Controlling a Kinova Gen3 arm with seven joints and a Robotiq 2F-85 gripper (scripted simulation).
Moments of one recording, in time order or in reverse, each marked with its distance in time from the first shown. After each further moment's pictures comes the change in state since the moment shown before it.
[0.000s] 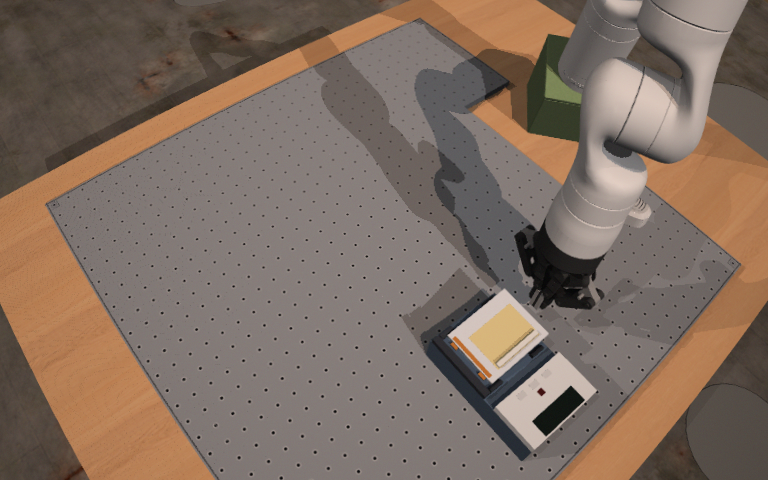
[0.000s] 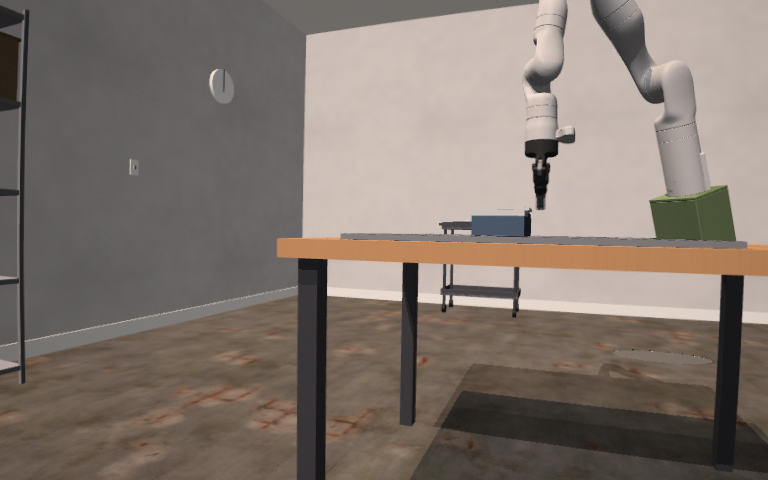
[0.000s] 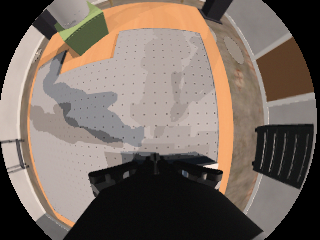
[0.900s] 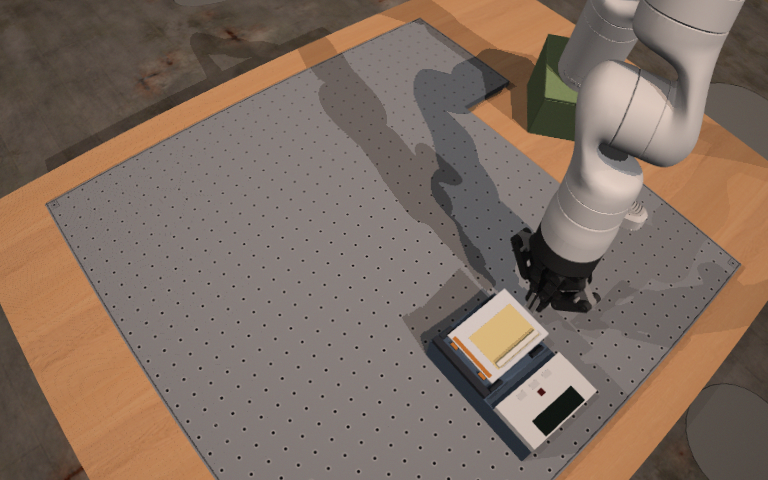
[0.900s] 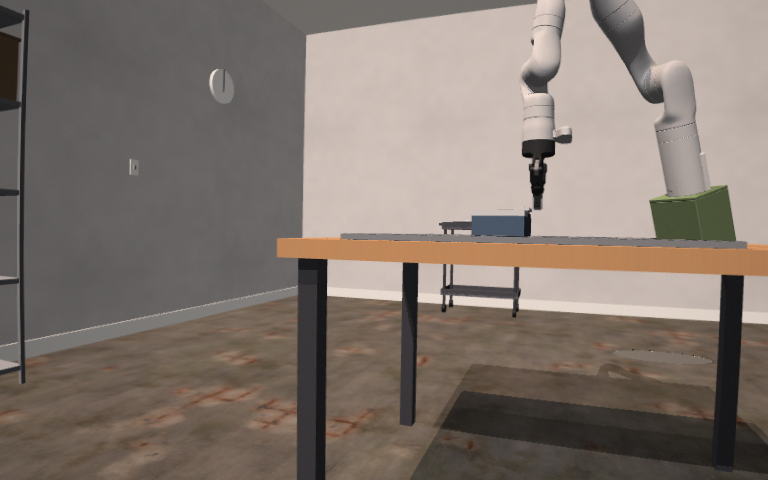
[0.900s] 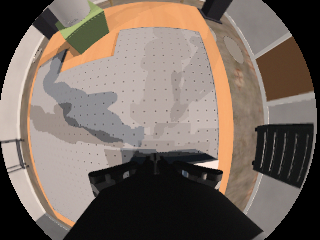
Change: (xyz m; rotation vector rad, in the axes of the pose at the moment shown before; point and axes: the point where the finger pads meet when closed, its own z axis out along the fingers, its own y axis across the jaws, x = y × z) arm -0.007 0.000 0.000 0.000 0.000 0.000
